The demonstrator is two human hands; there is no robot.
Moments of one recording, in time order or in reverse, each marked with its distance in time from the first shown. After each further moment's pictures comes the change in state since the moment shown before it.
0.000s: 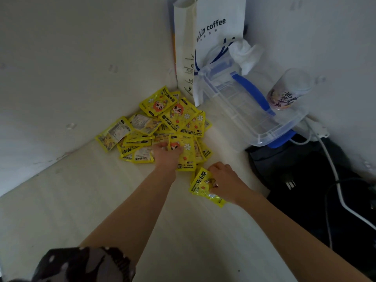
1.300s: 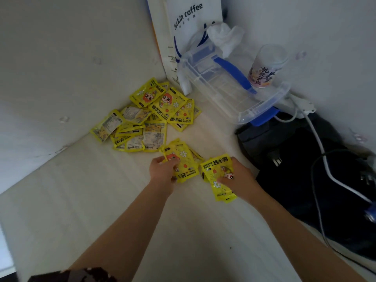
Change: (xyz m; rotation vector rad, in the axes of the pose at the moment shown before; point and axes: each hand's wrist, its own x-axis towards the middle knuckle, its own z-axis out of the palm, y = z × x) left_hand -0.047 -0.063 -0.011 -0.041 0.031 -0.133; right_hand -0.066 0.040 0.018 0.663 0.212 0.247
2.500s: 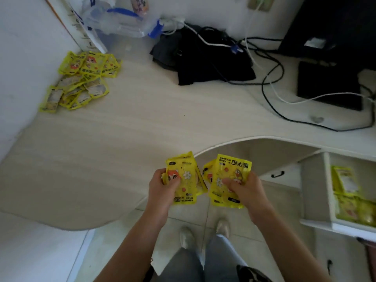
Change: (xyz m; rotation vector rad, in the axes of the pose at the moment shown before) left_hand -0.220 -0.215 -0.273 0.683 -0.587 0.323; right_hand -0.449 0.076 0.221 0.802 0.677 0.453
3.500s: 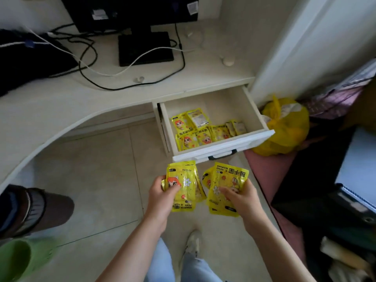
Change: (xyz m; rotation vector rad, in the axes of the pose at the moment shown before) left_hand -0.265 -0.155 0.336 0.269 -0.449 0.029; right_hand -0.162 0.247 -0.378 0.379 0.452 0.111
